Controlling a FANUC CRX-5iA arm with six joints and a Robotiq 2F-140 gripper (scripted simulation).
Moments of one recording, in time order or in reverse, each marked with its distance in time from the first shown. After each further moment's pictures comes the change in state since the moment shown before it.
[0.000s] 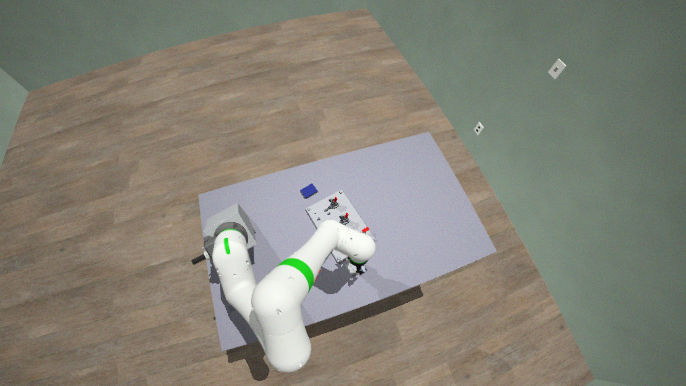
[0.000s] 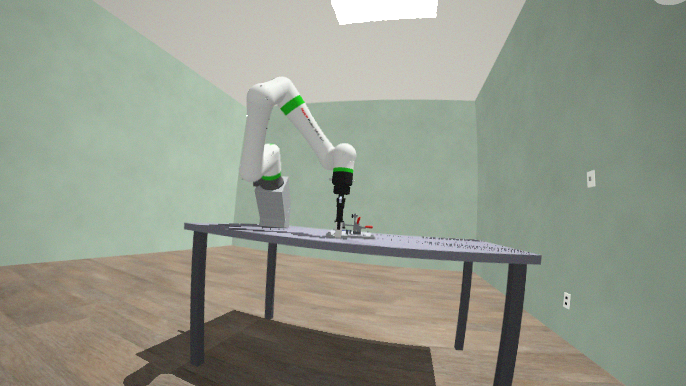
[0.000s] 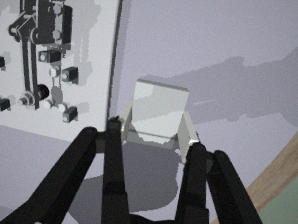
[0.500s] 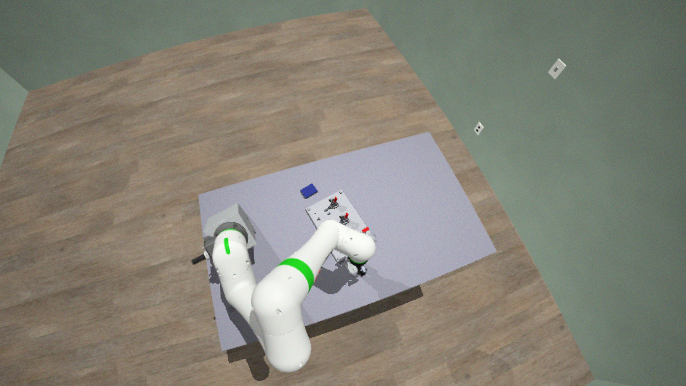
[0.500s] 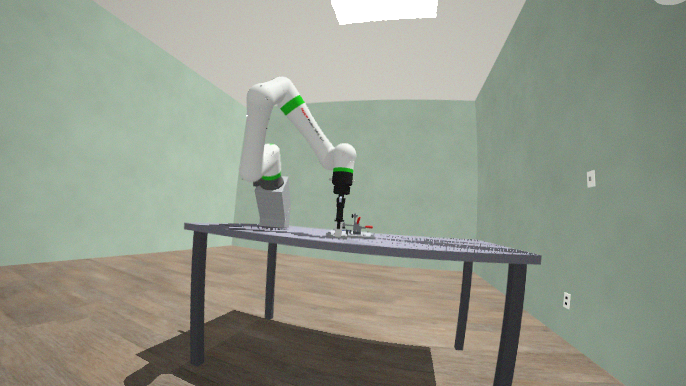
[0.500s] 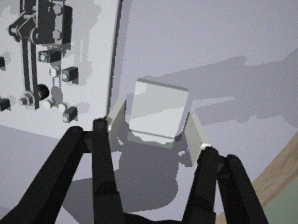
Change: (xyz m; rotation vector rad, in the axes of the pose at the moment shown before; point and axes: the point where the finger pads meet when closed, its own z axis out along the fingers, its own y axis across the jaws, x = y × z) arm 0.000 0.000 0.000 0.000 0.000 0.000
